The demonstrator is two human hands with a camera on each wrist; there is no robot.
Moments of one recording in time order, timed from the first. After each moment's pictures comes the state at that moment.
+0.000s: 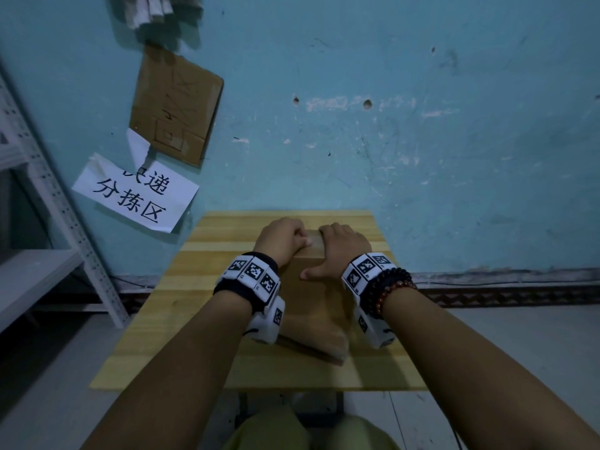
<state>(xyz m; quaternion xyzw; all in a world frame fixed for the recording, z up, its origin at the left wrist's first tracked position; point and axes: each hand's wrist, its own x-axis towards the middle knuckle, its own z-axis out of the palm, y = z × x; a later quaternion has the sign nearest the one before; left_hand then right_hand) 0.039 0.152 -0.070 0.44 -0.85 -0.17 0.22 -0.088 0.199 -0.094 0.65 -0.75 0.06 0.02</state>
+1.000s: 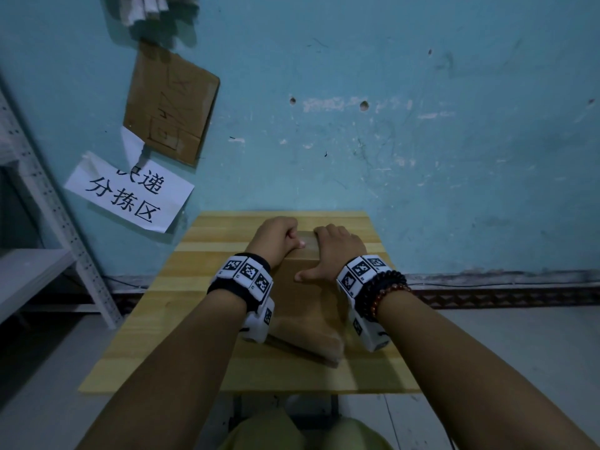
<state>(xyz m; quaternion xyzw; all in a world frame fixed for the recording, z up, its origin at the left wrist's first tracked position) 0.040 0.144 -0.077 0.41 -0.86 -0.20 0.25 -0.087 0.199 -0.094 0.65 -0.75 0.06 0.03</state>
